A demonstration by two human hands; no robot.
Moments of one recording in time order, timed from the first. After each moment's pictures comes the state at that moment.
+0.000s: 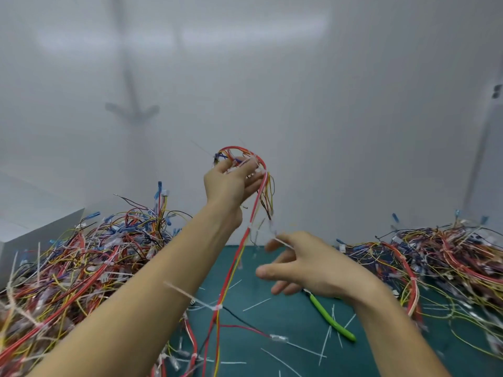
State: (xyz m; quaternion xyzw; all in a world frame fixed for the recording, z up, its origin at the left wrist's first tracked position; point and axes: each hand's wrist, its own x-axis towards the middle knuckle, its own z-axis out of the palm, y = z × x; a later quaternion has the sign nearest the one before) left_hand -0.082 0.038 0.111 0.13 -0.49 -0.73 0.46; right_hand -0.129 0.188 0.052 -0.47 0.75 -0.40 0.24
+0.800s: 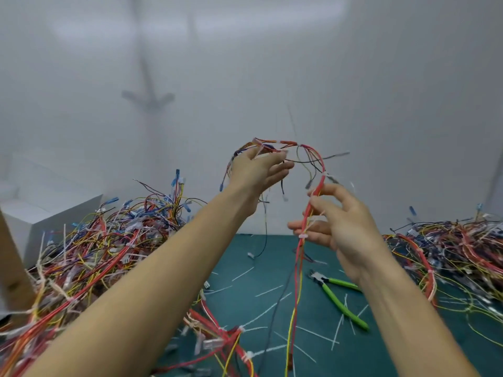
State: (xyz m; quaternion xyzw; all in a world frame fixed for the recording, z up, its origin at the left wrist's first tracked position) left_hand -0.090 0.028 0.106 0.10 -0.57 -0.72 0.39; right_hand -0.132 0.180 0.057 -0.31 0.55 -0.75 0.19
